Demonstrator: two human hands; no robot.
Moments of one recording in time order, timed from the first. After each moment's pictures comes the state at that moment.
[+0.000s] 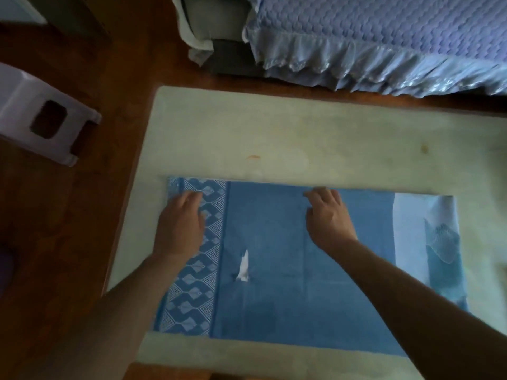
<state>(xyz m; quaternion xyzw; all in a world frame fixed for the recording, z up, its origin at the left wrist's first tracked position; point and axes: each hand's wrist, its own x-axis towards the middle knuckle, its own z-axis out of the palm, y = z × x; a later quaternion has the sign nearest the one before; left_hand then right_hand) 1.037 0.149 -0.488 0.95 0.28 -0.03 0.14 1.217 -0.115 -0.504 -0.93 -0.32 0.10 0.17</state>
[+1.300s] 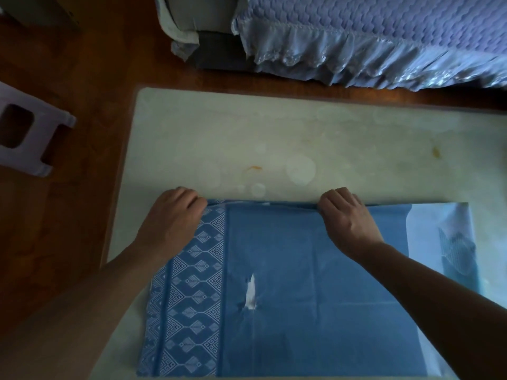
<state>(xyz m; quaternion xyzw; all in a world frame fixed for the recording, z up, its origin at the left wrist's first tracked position) 1.076 0.227 -0.520 1.00 0.00 -0.03 0.05 1.262 -0.114 -0.521 -0.89 -0.45 0.03 0.11</state>
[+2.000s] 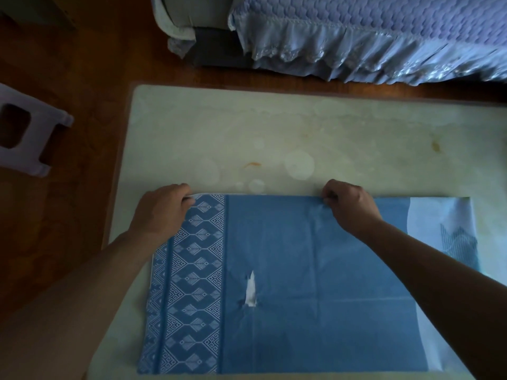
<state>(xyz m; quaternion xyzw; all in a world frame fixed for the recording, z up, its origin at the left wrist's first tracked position) 1.090 0.235 -0.509 0.95 0.23 -0.12 0.16 1.285 -0.104 -0.514 -0.94 -0.23 0.21 0.16</state>
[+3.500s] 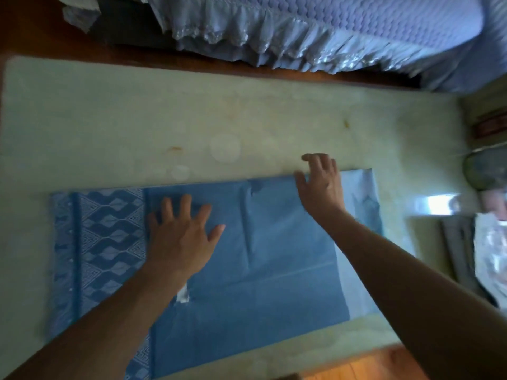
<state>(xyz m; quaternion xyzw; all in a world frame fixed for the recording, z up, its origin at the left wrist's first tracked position) 1.104 0.053 -0.524 0.98 0.14 -0.15 0.08 1.291 -0.186 -0.511 -0.98 -0.16 0.03 0.13</state>
